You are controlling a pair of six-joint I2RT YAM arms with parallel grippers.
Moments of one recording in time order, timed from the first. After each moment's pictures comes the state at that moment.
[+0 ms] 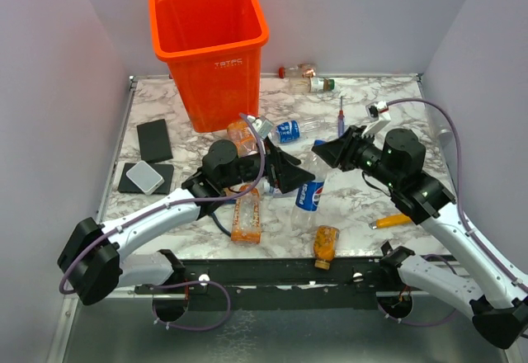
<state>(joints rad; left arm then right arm) -0.81 1.18 0.77 0.46 0.45 -0.65 0.58 0.87 0.93 -0.26 -0.13 0.58</state>
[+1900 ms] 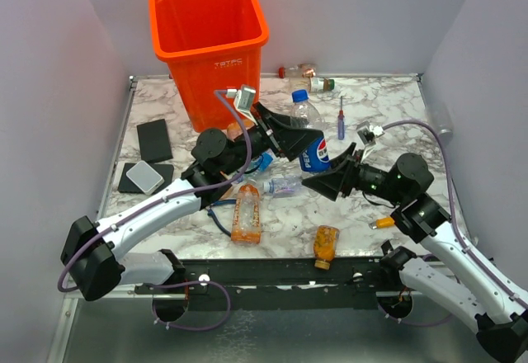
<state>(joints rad) -0.83 1.23 0.97 0.63 0.24 -0.80 0.58 0.72 0.69 0.06 -0.57 0.59</state>
